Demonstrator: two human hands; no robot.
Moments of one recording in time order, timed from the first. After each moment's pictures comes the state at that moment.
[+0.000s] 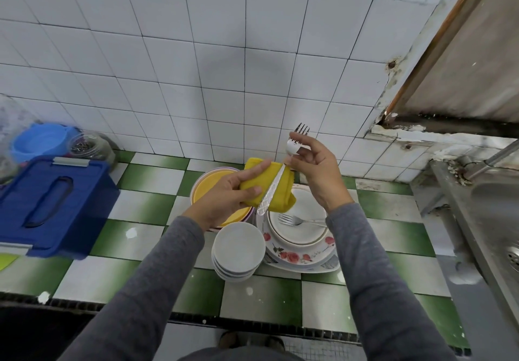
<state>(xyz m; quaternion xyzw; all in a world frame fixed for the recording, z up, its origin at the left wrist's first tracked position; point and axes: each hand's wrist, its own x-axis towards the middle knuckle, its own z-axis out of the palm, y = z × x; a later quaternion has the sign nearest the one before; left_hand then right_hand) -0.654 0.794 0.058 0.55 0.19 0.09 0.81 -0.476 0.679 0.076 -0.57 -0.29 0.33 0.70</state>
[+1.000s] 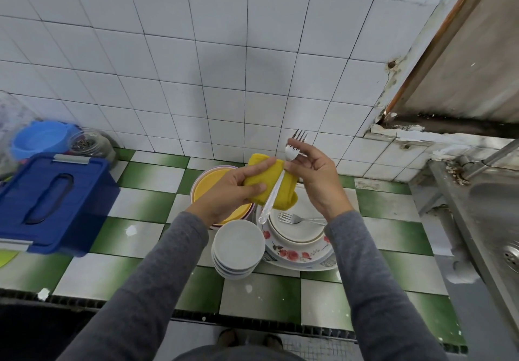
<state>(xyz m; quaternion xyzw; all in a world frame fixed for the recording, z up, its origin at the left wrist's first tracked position) -0.651 0.786 0.071 0.59 0.19 0.08 0.78 -0.489 0.671 0.075 -0.56 -0.27 0.34 0.71</state>
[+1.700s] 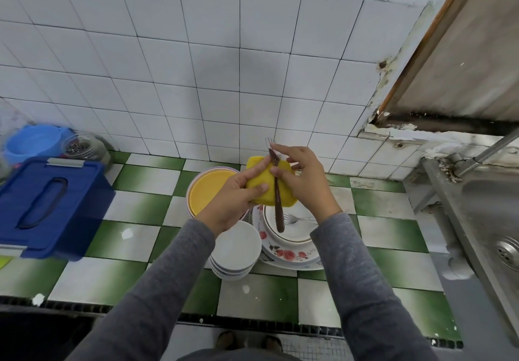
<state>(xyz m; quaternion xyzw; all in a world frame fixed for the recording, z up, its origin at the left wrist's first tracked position) -0.641 0.766 0.066 0.53 0.21 0.13 0.81 -0.501 0.671 0.082 -0.75 -0.41 0.16 0.50</state>
